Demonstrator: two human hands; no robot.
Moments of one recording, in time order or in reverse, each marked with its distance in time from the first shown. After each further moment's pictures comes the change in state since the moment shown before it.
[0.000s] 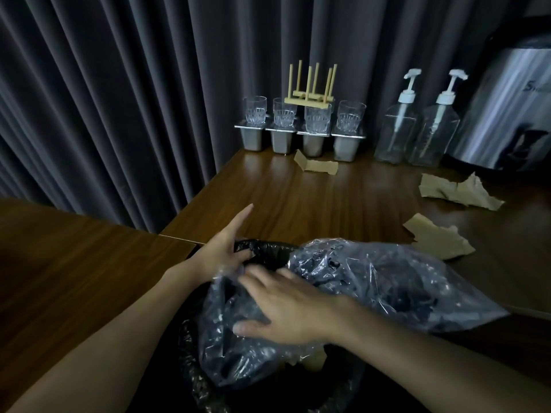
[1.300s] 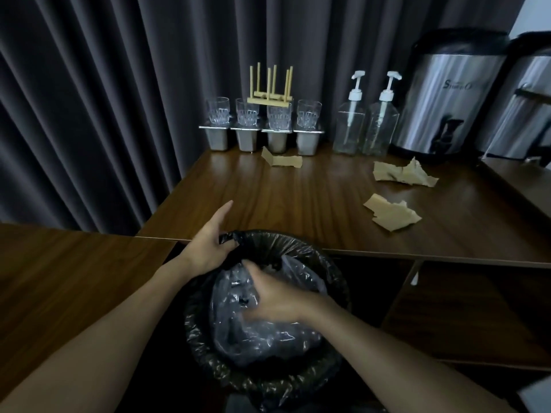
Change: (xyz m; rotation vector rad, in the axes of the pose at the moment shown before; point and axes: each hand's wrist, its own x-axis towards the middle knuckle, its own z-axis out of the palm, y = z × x) left_hand -0.008 -0.002 0.007 0.059 0.033 0.075; right_hand 0.004 -0.009 0.043 0.602 0.065 0.429
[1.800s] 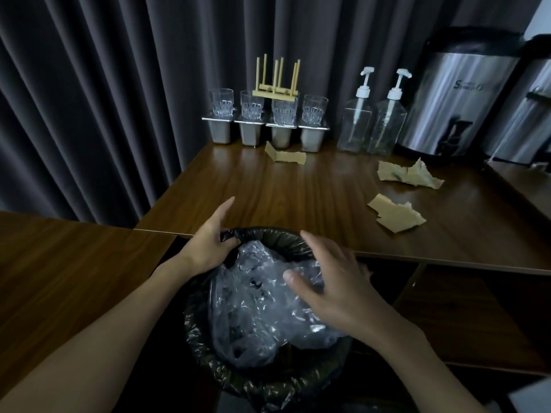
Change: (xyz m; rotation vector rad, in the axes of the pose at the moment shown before) left_hand -0.003 0.001 0.001 -0.047 -0.007 0.001; right_hand -0.086 0.007 -0.034 -0.148 0.482 0.037
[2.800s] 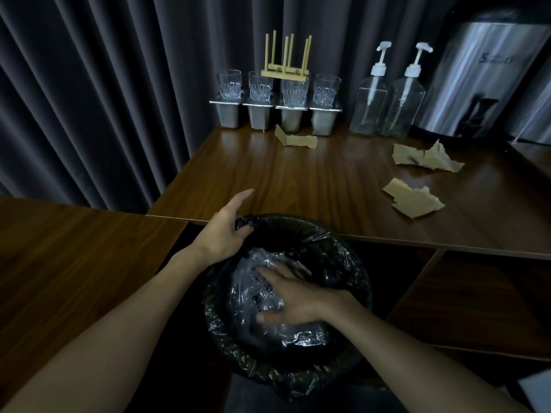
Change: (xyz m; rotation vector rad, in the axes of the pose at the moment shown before) left_hand -0.002 -0.005 0.004 0.046 -0.009 0.024; right_hand 0.063 0.020 0.100 -0.054 -0.597 -0.095
